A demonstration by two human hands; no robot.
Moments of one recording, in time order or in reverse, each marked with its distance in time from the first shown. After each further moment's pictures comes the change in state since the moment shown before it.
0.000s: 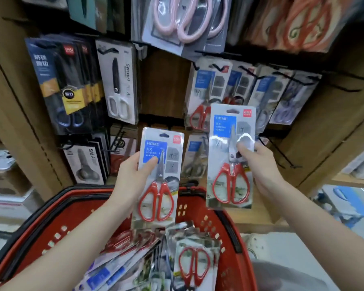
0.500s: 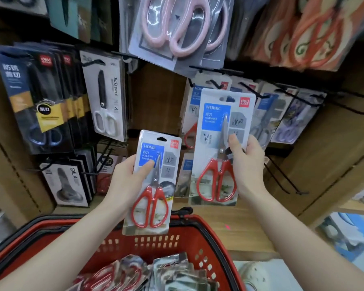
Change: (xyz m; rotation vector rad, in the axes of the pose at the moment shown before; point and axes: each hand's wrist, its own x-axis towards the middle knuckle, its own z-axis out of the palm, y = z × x) left_hand 0.064 0.001 0.023 0.021 0.003 -0.032; right_hand 0.049 -0.022 0.040 0.066 0.175 -0.341
